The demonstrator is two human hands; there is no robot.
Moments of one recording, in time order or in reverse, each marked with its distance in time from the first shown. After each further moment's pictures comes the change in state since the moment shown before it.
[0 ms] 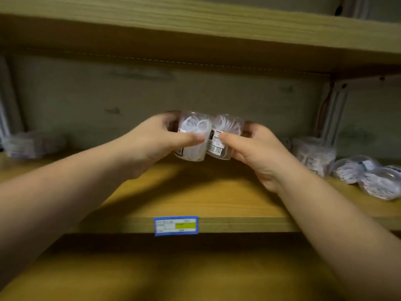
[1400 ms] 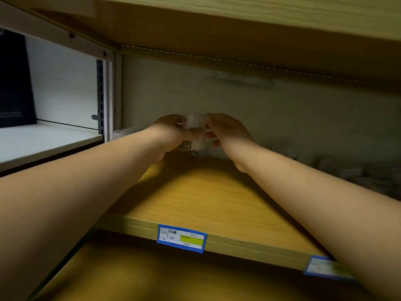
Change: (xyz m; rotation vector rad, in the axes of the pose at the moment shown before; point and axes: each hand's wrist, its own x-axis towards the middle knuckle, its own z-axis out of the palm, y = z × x) left_hand -0.005 -0.088 -0.207 0.206 0.384 -0.233; right_hand 0.095 -0.002 0.265 -0.198 -0.217 -0.043
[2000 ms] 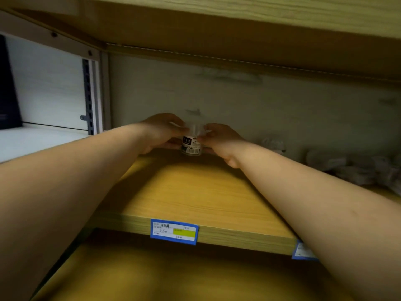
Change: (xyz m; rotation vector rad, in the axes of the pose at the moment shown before) left_hand 0.030 -0.010 -0.001 -0.151 -0.195 -0.092; right_hand 0.017 0.032 -0.004 0.002 -0.091 0.165
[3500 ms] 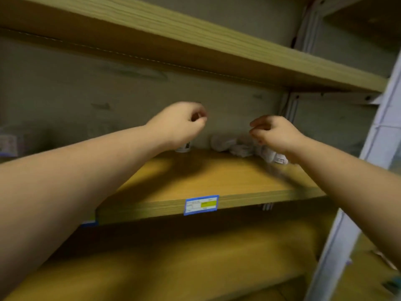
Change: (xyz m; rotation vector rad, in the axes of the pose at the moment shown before) left_hand -0.084 0.103 0.185 0.619 -0.069 0.762; right_hand -0.214 0.012 -0.252 -0.557 0.555 0.093
